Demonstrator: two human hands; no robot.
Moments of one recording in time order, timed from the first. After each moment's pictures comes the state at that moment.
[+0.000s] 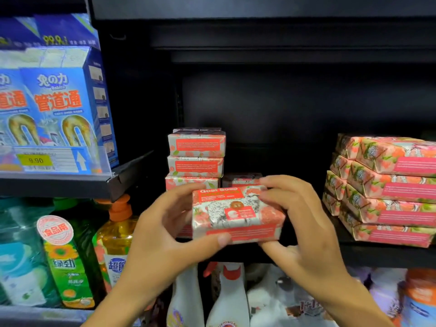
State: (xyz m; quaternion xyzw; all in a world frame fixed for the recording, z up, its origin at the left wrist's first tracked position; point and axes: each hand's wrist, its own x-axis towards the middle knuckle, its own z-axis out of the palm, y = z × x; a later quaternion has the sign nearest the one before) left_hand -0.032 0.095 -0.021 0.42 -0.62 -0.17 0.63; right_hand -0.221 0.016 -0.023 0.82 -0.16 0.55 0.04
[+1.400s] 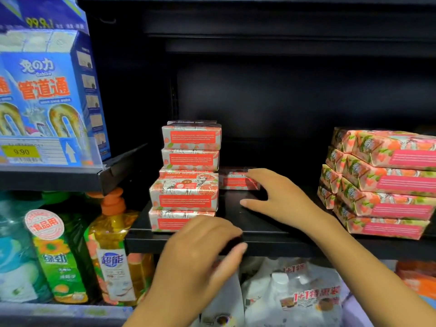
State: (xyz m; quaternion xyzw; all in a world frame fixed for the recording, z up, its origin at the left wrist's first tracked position) left_hand -0.059 0.084 -0.054 0.47 -0.75 0.17 0.44; right_hand -0.211 -0.064 -0.009 0.89 -0.38 0.26 -0.03
